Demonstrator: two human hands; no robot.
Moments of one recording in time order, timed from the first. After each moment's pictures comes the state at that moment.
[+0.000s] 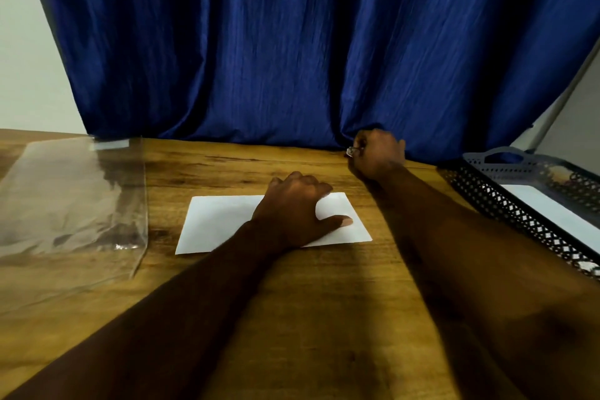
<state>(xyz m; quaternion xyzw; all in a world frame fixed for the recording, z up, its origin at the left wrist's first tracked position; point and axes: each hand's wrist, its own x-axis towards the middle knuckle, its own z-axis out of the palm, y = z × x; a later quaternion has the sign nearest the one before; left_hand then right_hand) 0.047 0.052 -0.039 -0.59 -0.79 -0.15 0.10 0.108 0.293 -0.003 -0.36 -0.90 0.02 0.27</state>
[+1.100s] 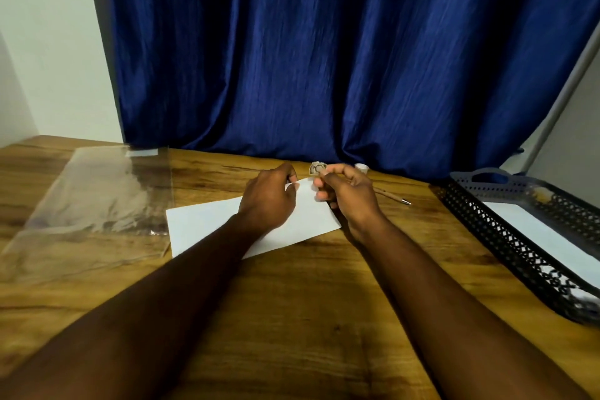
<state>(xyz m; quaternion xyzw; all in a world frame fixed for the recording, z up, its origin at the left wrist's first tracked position) 0.040 0.023 -0.021 -0.41 -0.82 -0.39 0.13 0.157 0.141 -0.005 -0.25 -0.65 0.62 0.34</state>
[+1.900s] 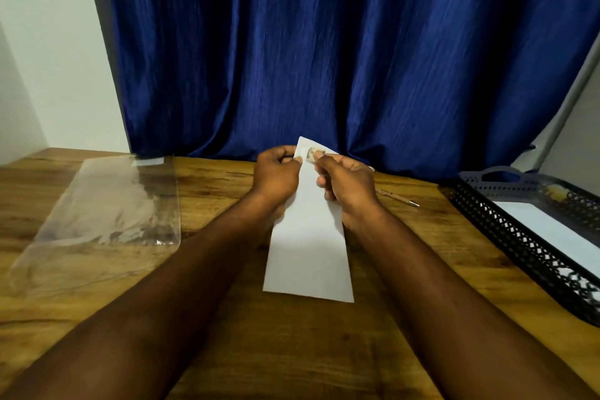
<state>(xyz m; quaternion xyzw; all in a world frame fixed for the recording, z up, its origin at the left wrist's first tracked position) 0.049 0.036 0.022 -0.25 -0.63 -0.73 -0.11 0.138 0.120 0.023 -0.26 -0.60 0.66 0.38</state>
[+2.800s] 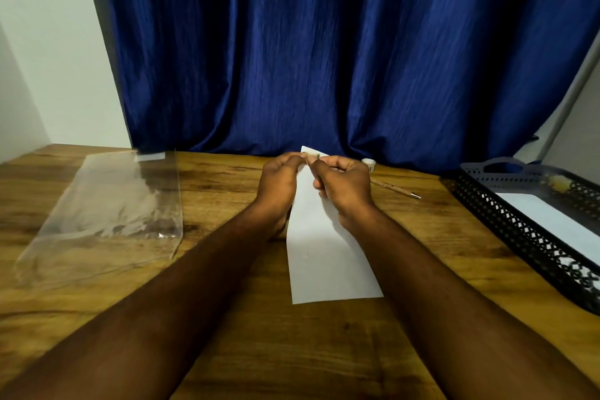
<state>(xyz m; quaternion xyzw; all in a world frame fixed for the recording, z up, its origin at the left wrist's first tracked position) 0.060 0.030 -0.001 -0.25 -0.55 -0.77 -0.21 0.136 0.116 0.007 -0.27 -0.65 0.58 0.41</state>
